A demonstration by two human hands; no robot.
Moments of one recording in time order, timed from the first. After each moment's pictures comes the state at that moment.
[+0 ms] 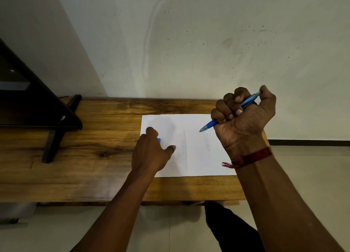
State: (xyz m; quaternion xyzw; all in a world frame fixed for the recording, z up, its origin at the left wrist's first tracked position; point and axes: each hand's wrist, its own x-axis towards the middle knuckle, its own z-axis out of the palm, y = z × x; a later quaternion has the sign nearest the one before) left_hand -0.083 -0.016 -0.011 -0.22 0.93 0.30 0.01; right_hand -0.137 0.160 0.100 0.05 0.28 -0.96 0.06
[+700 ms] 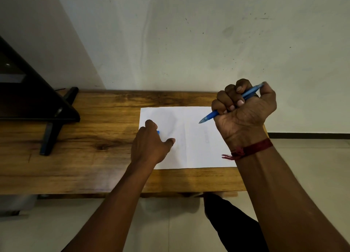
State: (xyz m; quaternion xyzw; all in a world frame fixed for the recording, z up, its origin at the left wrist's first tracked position) left_hand -0.081 -0.014 -0.006 -0.22 0.93 0.29 0.01; right_hand -0.135 0.160 0.100 0.07 0.26 -0.96 0.05
